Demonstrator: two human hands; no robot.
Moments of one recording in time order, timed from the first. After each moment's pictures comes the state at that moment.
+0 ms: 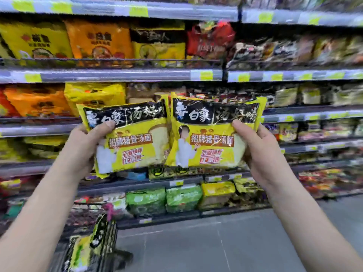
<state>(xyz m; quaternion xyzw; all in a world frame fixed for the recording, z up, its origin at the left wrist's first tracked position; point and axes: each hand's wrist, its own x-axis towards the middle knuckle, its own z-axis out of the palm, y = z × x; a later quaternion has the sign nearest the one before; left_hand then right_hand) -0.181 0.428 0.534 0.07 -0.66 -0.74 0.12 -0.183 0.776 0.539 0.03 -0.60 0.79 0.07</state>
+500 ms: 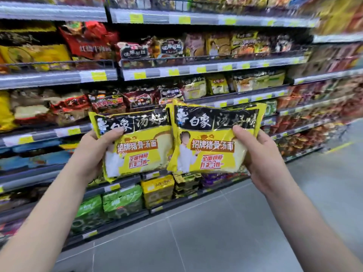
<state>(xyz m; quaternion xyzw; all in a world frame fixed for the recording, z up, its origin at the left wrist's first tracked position) -0.182 0.759 0.526 -0.02 -0.65 -0.76 -0.01 -0.083 1.087 0.540 -0.06 -0.61 0.78 0.16</state>
